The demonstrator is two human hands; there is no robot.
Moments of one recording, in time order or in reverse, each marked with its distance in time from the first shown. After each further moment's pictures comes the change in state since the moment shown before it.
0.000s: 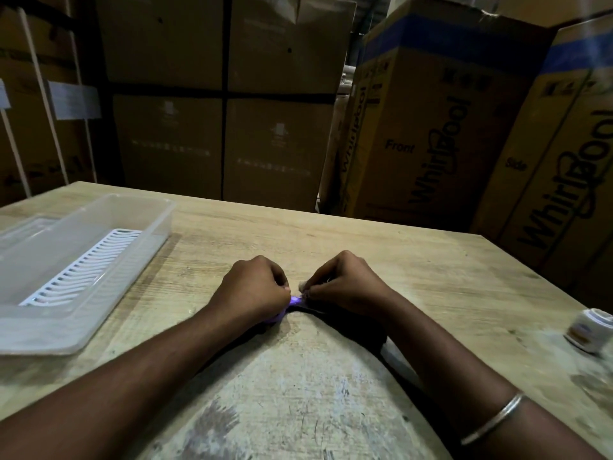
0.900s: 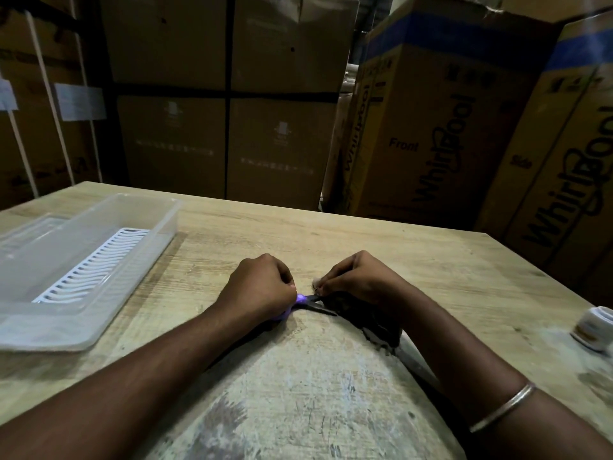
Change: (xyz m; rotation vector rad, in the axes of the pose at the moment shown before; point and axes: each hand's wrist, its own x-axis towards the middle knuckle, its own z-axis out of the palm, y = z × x) left_hand -0.004 0.004 -0.002 0.000 -0.006 0.012; right_hand -0.002 0.001 -0.011 0.196 -0.074 0.207
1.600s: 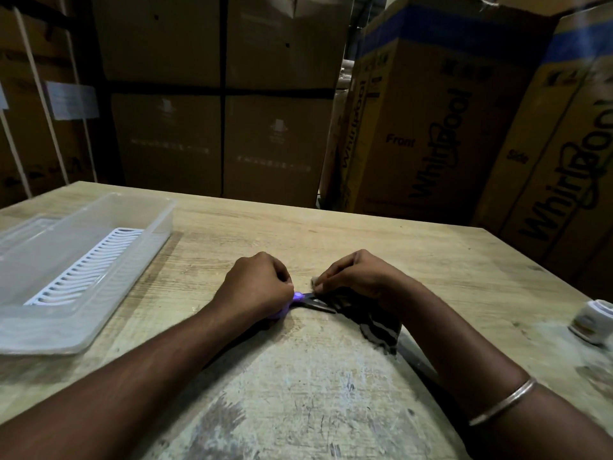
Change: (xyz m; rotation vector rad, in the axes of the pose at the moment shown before) left_hand 0.001 0.000 0.000 -0.001 -0.014 -0.022; right_hand -0.008 -0.008 -0.004 0.052 -0.045 0.093
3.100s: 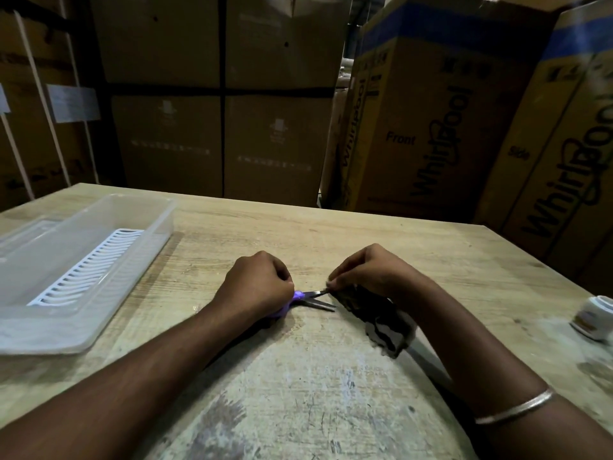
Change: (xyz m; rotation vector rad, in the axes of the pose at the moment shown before) left_hand -0.001 0.000 -0.001 0.008 -0.001 -0.009; right_hand -0.004 0.009 -0.011 -0.119 0.094 -0.011
